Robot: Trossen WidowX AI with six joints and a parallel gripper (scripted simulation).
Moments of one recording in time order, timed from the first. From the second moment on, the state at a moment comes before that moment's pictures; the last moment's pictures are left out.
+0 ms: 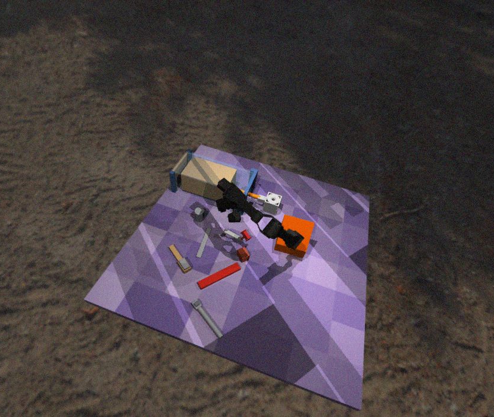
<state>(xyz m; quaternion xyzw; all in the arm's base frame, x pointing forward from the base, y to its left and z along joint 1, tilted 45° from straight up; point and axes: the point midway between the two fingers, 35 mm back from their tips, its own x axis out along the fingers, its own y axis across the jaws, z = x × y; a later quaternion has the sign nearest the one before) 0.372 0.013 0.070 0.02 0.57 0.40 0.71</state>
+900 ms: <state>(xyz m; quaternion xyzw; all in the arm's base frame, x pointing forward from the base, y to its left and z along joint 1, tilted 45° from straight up) 0.310 0.087 0.043 0.17 0.66 0.36 0.64</state>
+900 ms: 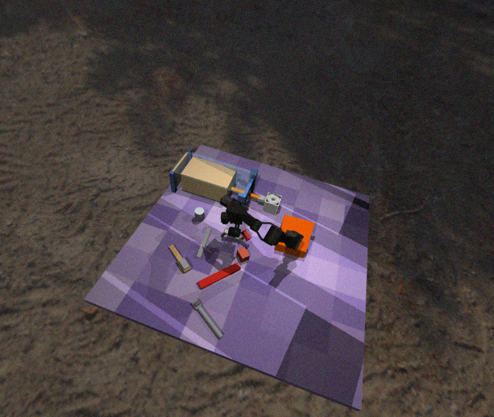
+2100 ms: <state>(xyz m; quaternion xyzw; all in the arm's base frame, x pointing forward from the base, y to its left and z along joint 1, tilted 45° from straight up) 0.299 0.132 -0.003 0.17 0.66 0.36 0.64</state>
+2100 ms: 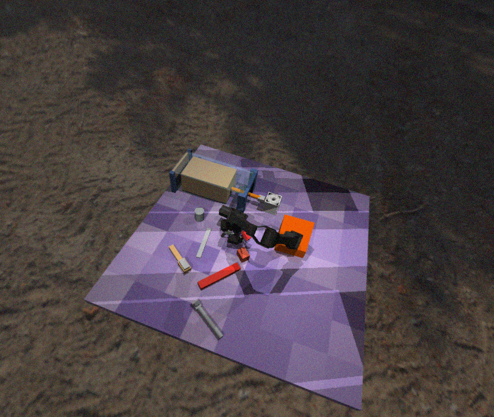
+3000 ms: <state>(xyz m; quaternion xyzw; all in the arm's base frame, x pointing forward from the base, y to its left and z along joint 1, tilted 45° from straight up) 0.307 0.095 0.032 0.18 0.66 0.36 0.64</state>
